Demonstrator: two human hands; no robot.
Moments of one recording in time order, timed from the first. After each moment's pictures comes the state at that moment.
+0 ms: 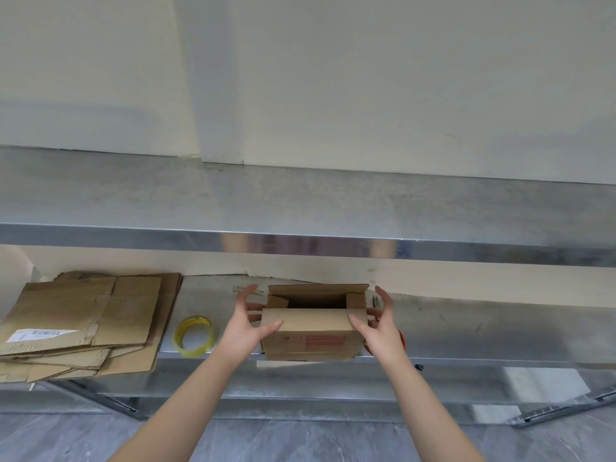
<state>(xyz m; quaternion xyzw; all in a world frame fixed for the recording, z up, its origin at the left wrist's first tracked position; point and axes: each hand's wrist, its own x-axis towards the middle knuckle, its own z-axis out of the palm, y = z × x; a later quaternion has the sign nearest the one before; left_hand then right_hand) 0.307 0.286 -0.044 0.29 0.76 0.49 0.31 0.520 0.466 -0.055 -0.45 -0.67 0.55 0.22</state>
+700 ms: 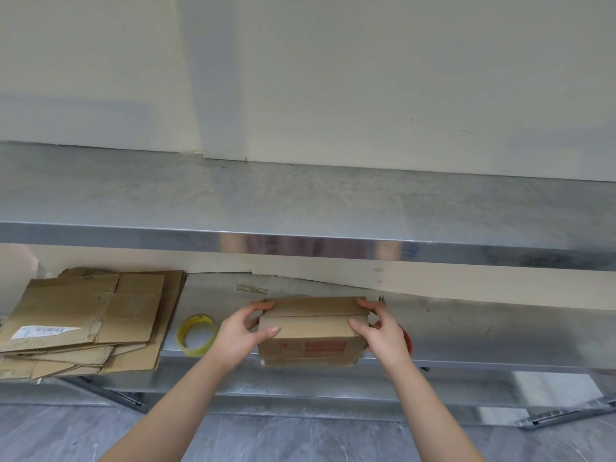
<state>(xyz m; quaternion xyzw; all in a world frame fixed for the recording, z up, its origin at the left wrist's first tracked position) 0.293 0.273 -0.056 0.30 0.75 0.48 0.34 0.511 0.461 -0.052 -0.46 -0.68 0.54 0.21</state>
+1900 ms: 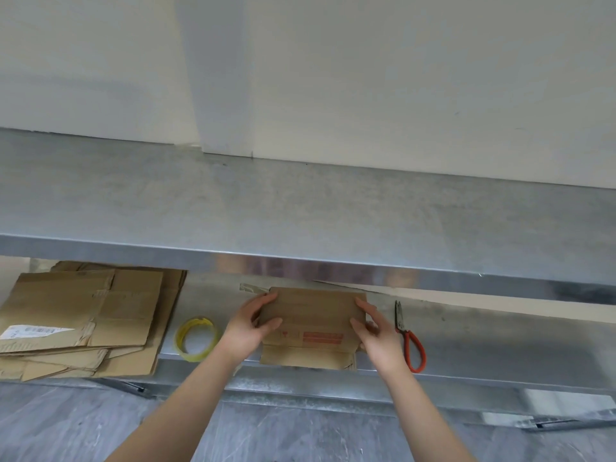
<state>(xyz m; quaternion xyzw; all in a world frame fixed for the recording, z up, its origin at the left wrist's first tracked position) 0.259 0.309 -0.090 0.29 0.76 0.48 0.33 0.473 0.482 -0.095 -0.45 -0.67 0.56 0.18</state>
